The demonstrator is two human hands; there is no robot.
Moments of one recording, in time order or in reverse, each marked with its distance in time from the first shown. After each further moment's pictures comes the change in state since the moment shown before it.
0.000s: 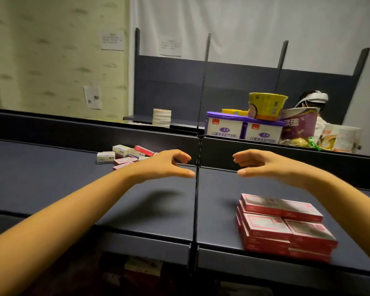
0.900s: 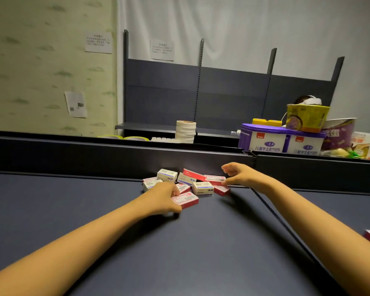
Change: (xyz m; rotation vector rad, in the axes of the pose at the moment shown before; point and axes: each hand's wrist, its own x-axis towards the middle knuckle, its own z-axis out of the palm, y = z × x) left_hand 0.011 -0.183 -0.121 0.362 -0.035 -0.067; right_hand 0.221 -0.071 0.130 -0.023 0.173 0.230
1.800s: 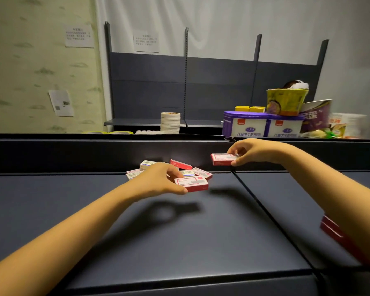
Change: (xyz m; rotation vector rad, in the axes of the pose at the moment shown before) left_hand -0.019 0.053 -0.012 -0.194 0.045 0.124; right_hand -0.050 0.006 -0.072 -0.272 -0.039 -0.028
